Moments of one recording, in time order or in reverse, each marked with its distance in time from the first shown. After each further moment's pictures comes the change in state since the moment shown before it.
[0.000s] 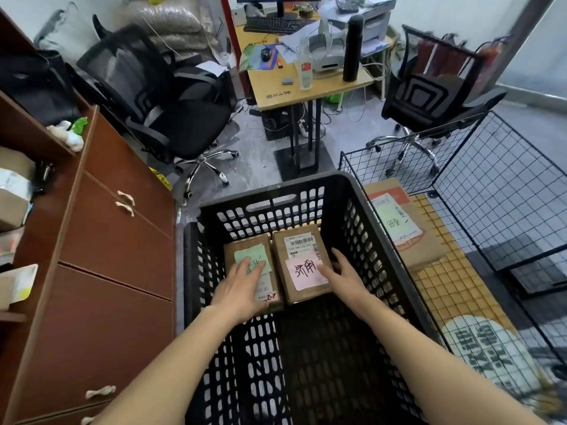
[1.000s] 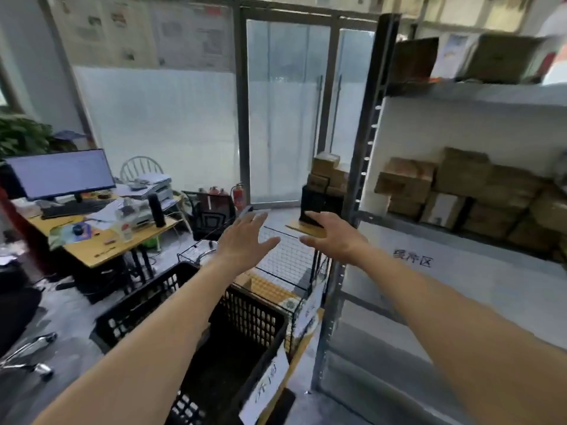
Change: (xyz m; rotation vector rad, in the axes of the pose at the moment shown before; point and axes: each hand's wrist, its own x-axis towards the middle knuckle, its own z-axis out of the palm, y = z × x) left_hand -0.377 0.188 -0.194 -0.042 0.513 0.984; right_hand -0.574 -0.105 -0.095 -0.684 0.925 -0.174
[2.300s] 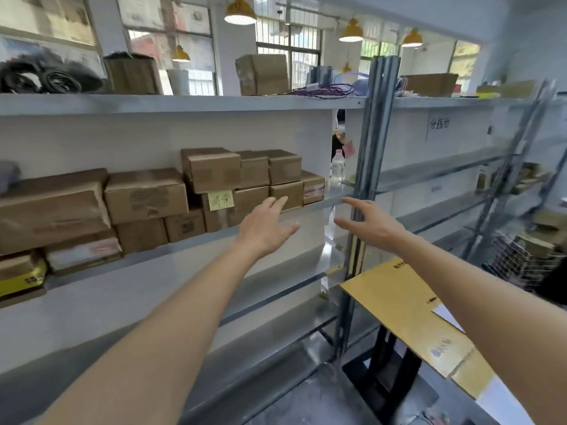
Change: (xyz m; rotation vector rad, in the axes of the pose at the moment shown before) left_hand -0.283 1.062 0.253 -0.362 -0.290 1.056; right_hand -0.847 0.643 -0.417 -0.056 0.672 1.028
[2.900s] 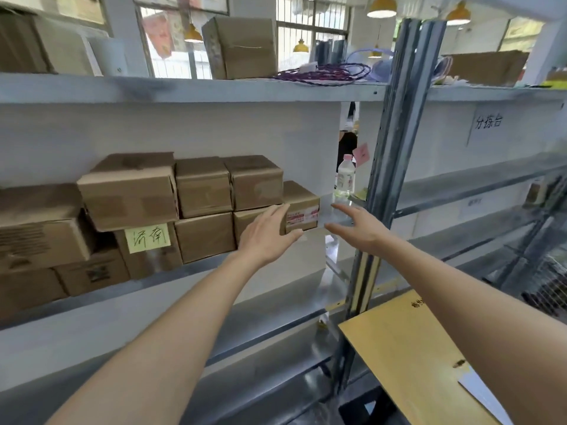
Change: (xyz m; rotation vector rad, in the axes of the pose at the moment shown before) left_hand 0.260 0.004 0.136 -0.023 0.011 -0.079; right_hand 0.284 0.130 0.016 0.042 -0.103 -0.065
